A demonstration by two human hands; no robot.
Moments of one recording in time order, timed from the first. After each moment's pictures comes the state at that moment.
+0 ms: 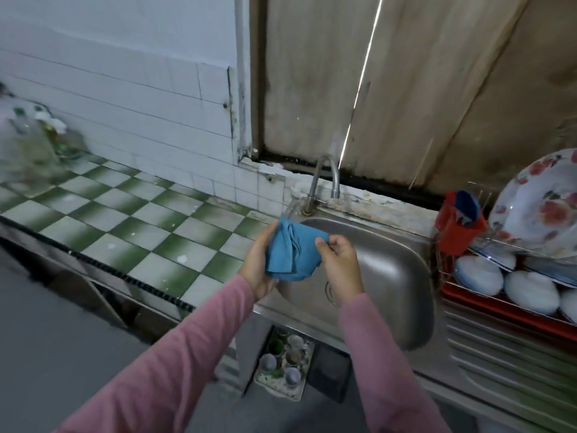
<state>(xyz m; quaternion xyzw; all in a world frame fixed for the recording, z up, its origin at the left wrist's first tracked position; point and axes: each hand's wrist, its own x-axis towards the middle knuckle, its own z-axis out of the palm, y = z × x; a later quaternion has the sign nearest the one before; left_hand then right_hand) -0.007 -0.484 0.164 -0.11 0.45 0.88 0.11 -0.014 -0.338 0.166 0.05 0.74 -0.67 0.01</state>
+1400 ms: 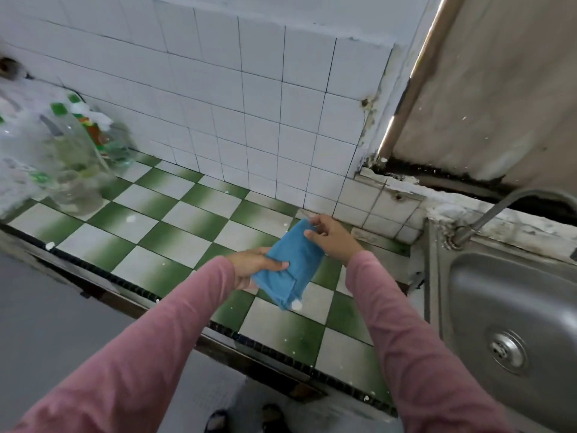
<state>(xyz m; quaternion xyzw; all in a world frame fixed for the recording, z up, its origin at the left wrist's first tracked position) -0.196 -0.936 0.088 -0.10 0.62 0.68 0.38 -0.257 -0.738 0.105 -0.07 0.88 -0.44 0.16</state>
